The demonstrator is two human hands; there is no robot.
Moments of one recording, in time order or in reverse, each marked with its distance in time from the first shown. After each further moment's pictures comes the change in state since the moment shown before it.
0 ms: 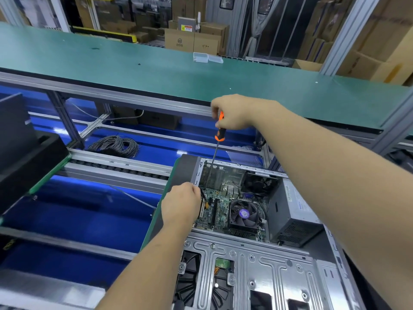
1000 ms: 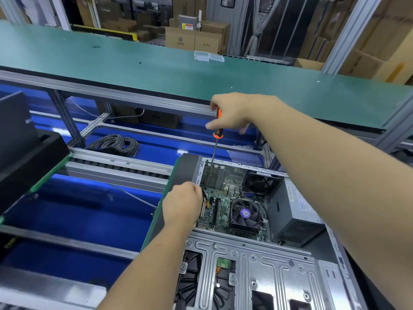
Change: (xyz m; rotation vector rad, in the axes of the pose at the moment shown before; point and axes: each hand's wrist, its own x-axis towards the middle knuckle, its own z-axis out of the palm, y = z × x) left_hand 0.002 0.000 0.002 0.006 -0.005 -0.007; right_hand -0.003 -0.007 -0.007 0.047 -0.064 0.007
